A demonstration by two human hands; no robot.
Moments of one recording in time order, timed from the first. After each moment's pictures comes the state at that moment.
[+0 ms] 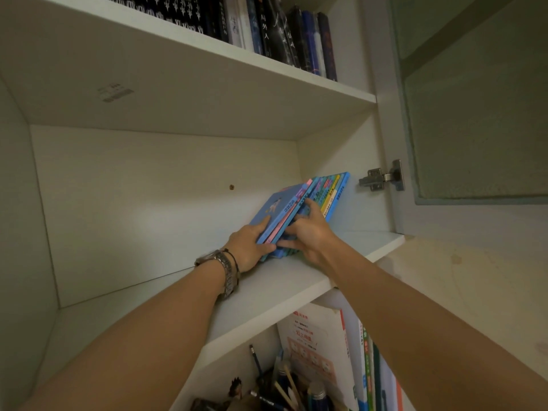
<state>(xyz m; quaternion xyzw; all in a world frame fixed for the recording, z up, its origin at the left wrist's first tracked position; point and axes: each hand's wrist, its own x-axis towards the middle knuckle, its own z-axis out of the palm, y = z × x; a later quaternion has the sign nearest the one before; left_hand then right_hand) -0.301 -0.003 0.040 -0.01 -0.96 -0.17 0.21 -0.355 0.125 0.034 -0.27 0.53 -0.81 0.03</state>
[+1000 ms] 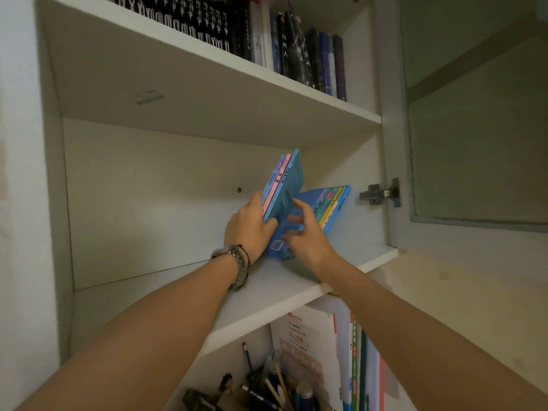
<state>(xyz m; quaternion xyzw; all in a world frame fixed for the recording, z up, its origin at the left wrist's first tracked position) -0.267 0.029 0.057 0.03 -0.87 -0.15 0.46 -0.326 0.136 0.028 -0.37 0.65 -0.65 -0.11</state>
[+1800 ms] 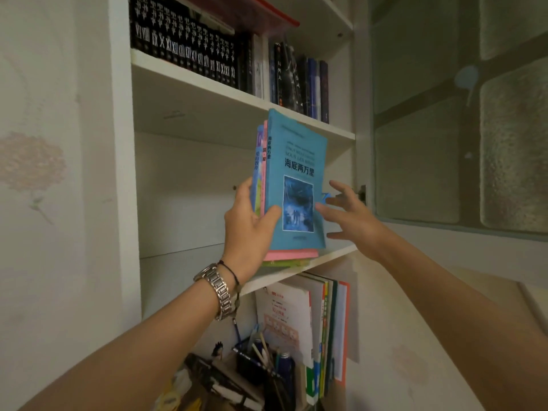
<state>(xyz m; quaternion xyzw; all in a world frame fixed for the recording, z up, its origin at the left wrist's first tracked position) -0.133 0.095 0.051 -0.14 -0.71 -0.50 0.48 -0.235 0.255 0.065 -0.31 0.68 -0.65 -0.08</state>
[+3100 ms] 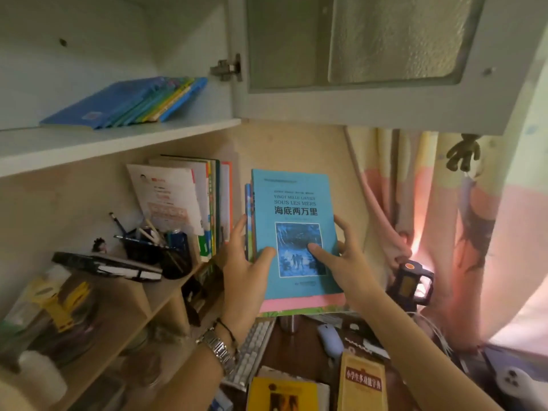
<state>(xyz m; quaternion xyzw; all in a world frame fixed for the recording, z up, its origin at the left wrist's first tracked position) -0.078 0.230 -0.195 -0.10 -0.64 -0.75 0.14 -0.073 0.393 -0.196 -0.02 0.68 -0.71 -0.16</state>
